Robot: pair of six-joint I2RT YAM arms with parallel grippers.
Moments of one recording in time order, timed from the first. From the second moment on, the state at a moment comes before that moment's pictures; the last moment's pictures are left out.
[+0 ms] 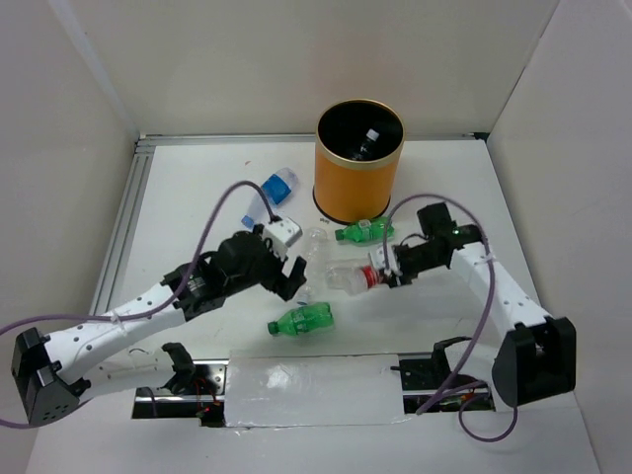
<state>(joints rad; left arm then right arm) -0.87 1.00 0.86 -0.31 -0.09 -0.14 0.21 1.20 0.77 -0.92 -0.81 -1.67</state>
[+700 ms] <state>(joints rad) -1.17 1.47 0.82 -0.31 -0.26 -0.20 0.19 1.62 1.60 0.11 -0.96 -0.34</state>
